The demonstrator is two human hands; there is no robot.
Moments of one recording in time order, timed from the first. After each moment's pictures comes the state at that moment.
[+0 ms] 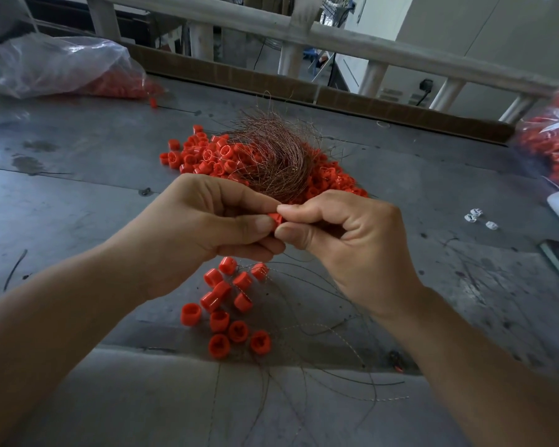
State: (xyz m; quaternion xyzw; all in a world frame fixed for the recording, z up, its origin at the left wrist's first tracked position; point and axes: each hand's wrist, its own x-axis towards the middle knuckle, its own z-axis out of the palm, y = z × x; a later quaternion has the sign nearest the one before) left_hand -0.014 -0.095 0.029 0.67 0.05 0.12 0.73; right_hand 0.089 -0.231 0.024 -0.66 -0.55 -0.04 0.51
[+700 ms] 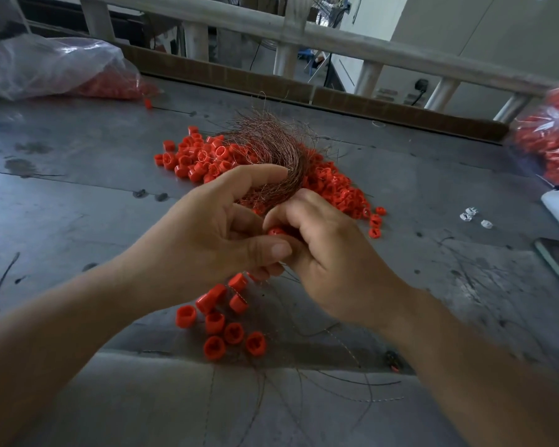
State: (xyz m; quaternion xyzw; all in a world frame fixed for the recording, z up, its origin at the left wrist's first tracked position) left_hand -0.015 -0.106 0.022 0.75 0.01 0.15 0.64; right_hand 0.086 -0.231 0.025 -0.72 -0.60 0.01 0.36
